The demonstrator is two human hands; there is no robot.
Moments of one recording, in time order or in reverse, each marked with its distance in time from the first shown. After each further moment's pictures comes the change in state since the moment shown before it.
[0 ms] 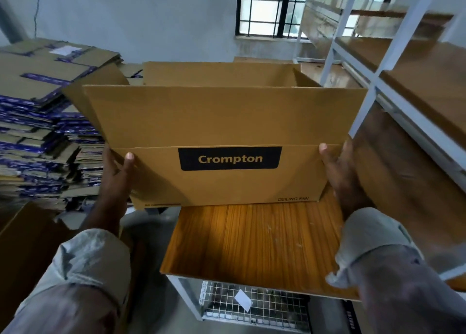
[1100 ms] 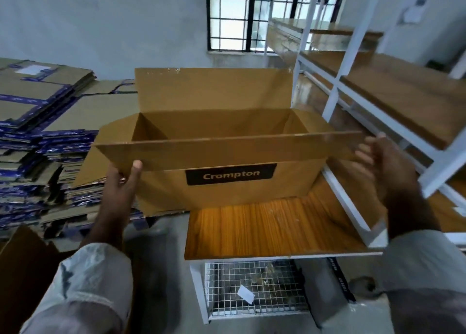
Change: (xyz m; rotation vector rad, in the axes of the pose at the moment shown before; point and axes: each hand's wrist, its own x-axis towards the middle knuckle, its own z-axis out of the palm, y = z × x) left_hand -0.034 0.014 -0.064 -0.034 -0.174 -0.051; right_hand -0.130 -0.068 -0.093 0.262 0.165 0.156
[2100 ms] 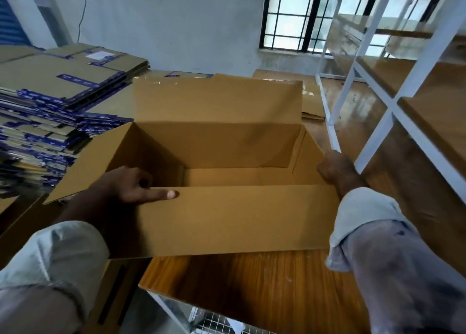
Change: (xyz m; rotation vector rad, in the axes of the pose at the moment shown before) left_hand 0.068 0.058 0.098 1.289 -0.473 -0.363; right_hand 0.244 0.052 0.140 -1.168 -0.321 -0.237
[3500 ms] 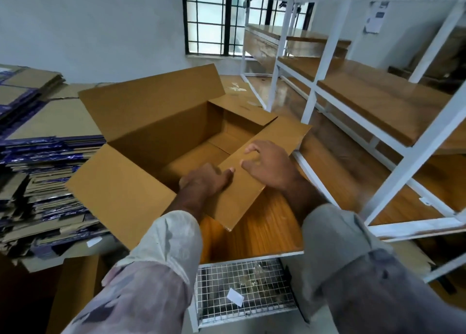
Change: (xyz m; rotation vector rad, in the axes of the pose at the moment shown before) left_hand -0.048 0.071 0.055 -0.237 0.170 0.347; right_hand -0.268 -0.144 0.000 0.219 0.150 -0.280
